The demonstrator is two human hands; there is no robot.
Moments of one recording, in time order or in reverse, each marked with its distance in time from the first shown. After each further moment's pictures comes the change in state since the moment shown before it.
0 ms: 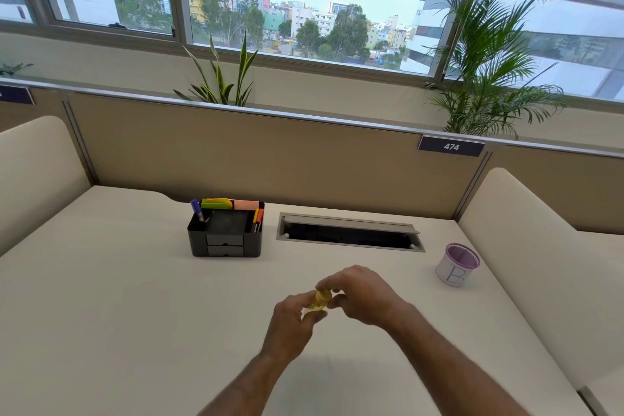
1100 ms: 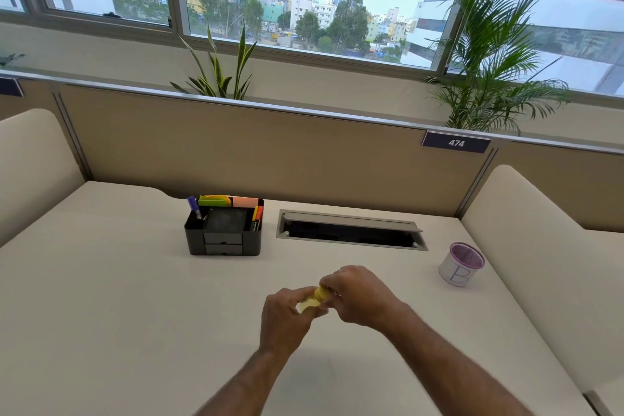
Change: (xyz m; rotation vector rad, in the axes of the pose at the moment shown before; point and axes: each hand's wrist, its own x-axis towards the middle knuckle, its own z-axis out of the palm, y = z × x) left_hand 0.017 -0.010 -0.002 0.077 0.211 0.117; right_hand 0.017 0.004 0.009 -0.086 -0.004 -0.027
